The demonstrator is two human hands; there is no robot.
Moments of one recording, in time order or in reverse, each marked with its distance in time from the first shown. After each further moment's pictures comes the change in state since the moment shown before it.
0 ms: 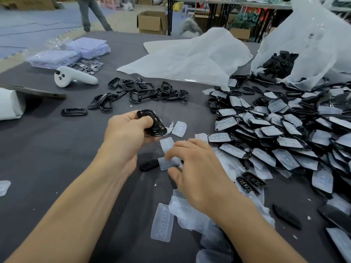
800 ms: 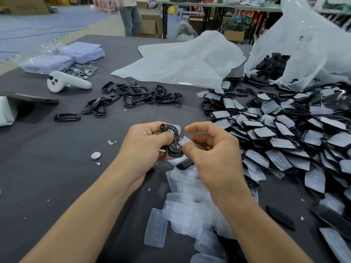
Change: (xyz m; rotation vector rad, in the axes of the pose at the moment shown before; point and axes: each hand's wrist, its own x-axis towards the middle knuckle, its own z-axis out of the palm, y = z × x) left_hand -0.025 -0.007 0.018 0.134 -0.325 0.026; right_hand 0.003 0.008 -0.022 0.906 0.409 0.394
